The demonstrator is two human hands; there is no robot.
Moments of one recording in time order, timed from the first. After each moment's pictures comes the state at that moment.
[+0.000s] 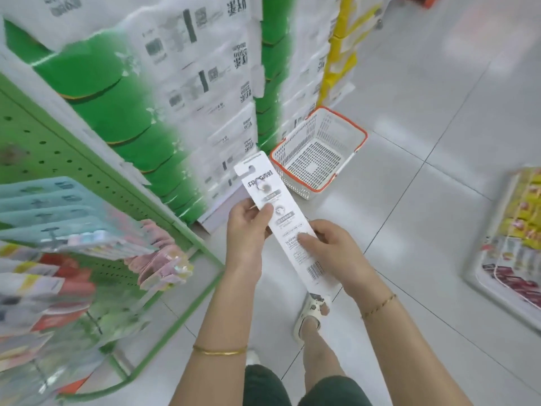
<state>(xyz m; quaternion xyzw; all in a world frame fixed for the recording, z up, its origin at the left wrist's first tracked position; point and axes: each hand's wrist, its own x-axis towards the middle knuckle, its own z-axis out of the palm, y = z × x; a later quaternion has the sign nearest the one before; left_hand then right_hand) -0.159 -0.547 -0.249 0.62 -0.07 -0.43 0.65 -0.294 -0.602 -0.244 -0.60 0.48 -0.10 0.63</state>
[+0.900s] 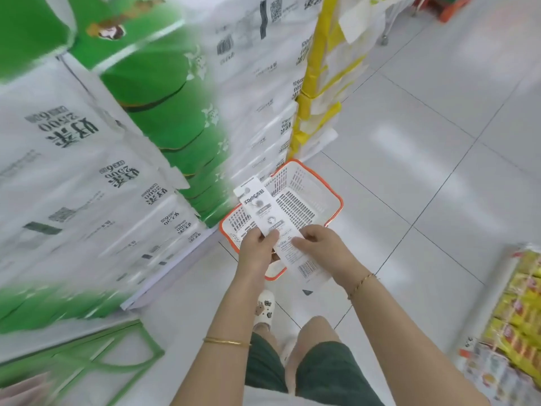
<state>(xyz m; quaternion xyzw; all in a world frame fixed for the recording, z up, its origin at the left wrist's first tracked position) -0.128 -1.022 -0.339 0.67 -0.02 -0.51 0.54 -0.238 -1.108 -0.308 -0.64 0.50 0.00 0.58</state>
